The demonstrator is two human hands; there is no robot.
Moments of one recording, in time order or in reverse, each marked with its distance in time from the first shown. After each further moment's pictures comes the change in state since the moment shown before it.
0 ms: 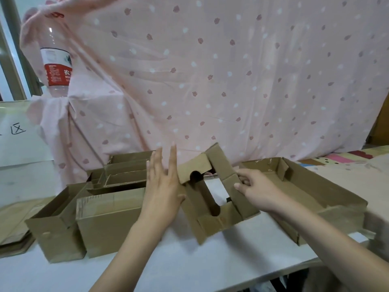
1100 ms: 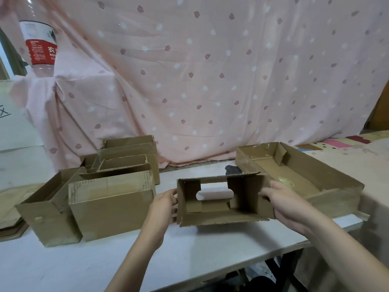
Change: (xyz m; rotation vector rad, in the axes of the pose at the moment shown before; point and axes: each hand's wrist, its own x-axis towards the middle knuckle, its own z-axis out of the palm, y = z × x) left_hand -0.047 0.010 0.025 -1.001 -0.373 -0.904; right_hand -0.048 0.049 0.002 0.635 0.009 0.427
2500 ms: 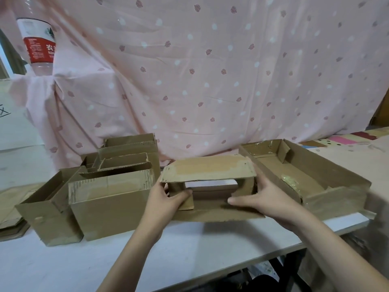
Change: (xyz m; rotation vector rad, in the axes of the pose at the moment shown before) left_hand 0.002 0.000 -0.006 0.001 -0.025 0.426; right_hand 0.000 -0.008 0.029 -0.096 -0.169 -0.312
